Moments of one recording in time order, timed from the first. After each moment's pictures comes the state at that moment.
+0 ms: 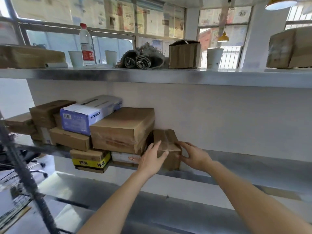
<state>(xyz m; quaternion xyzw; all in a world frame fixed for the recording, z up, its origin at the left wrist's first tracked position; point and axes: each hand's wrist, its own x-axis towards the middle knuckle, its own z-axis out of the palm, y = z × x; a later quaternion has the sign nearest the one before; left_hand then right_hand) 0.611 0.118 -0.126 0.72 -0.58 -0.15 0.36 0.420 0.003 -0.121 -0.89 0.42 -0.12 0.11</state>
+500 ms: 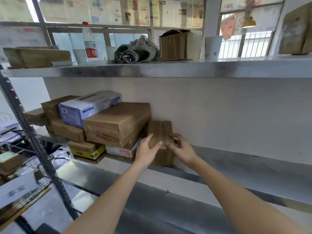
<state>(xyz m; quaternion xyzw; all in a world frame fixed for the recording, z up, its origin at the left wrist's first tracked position) 0.560 0.098 -0.113 0.74 -0.42 -0.18 0.49 0.417 -0.005 -0.132 -0.76 0.32 -0.33 0.45</state>
